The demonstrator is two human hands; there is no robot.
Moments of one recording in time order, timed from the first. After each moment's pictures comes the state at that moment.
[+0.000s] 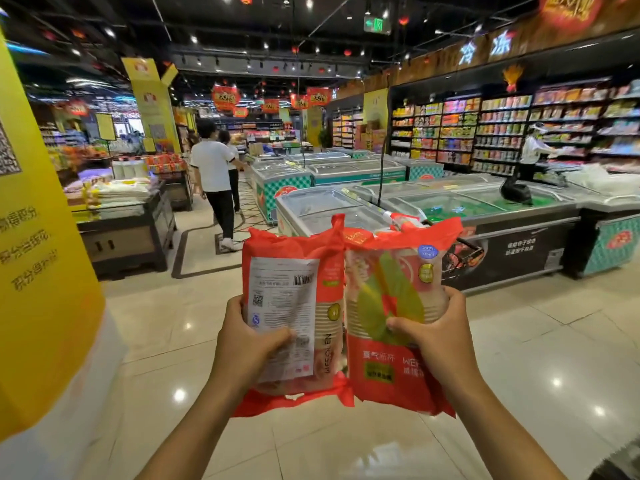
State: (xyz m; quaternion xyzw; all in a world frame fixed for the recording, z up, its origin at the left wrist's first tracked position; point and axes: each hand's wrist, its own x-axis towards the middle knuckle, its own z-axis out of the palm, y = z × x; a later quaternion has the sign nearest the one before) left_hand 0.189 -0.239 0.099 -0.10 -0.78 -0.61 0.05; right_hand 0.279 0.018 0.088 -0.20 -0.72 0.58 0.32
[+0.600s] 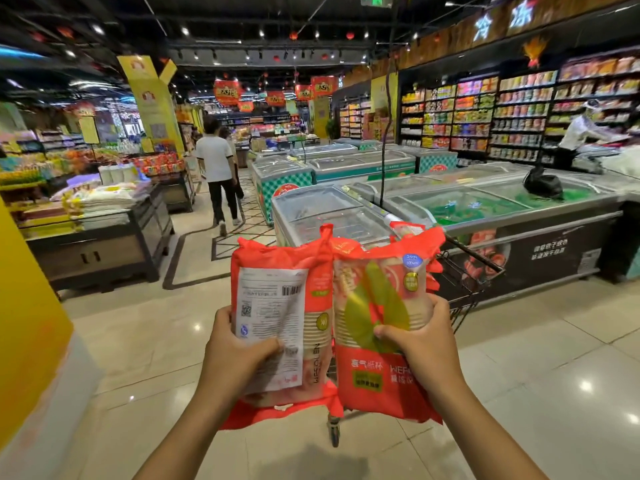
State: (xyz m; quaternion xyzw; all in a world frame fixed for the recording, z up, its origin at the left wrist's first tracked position) left_hand -0.036 -0.023 0.087 -0.06 -0.80 -0.59 0.06; right_hand 0.046 0.234 0.077 -0.21 -0.73 0.59 0.29
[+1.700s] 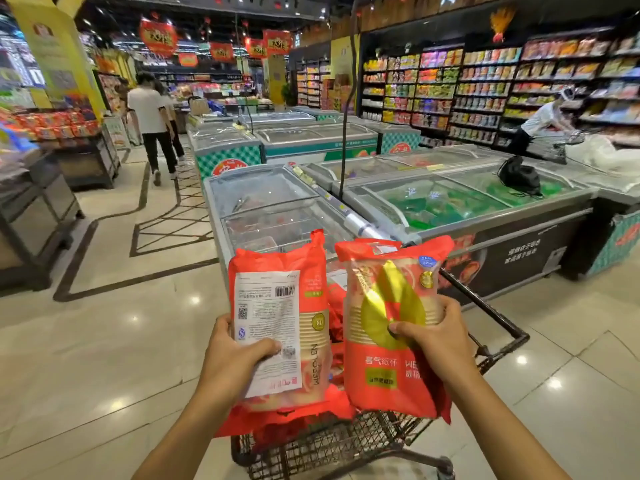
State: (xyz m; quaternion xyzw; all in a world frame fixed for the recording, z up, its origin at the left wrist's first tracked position) left_hand -0.467 0.276 0.015 -0.03 -0.75 -0.65 -0.09; right_hand -0.344 0.553 0.030 -0.29 -0.72 0.58 0.26
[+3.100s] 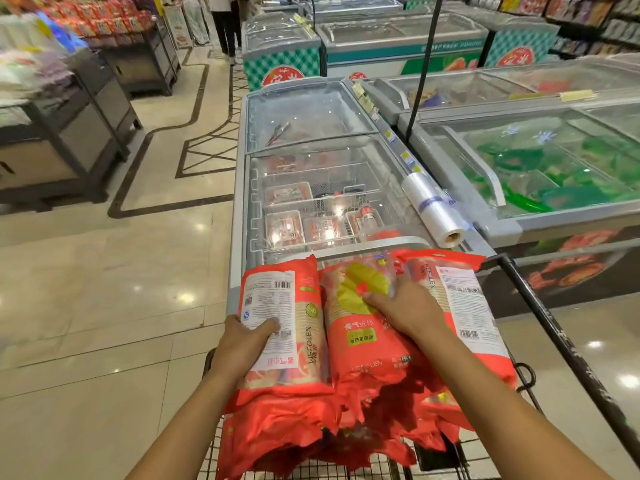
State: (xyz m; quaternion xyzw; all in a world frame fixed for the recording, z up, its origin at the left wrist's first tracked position) left_hand -0.752 0.446 -0.109 0.20 -0.81 -0.53 -0.18; right_hand -0.741 0.740 -0.085 -0.21 -0.93 0.28 -0.07
